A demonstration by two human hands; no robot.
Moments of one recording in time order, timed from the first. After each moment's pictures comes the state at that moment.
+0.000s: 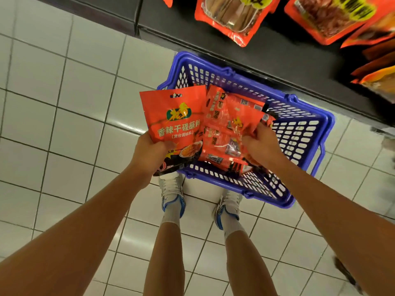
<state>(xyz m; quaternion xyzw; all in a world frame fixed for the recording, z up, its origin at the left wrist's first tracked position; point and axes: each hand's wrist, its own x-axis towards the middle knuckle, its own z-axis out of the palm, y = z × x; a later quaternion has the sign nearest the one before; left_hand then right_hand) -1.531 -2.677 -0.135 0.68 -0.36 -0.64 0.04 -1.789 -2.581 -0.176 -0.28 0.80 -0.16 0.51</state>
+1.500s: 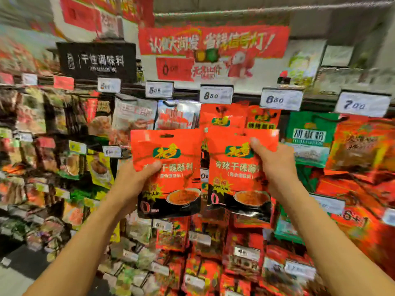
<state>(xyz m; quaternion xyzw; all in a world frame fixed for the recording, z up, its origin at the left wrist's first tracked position) -1.583 -2.828 0.736 0.26 -0.59 -0.55 0.52 -1.866 -2.709 0.790 -0.38 0.55 -0.72 0.17</state>
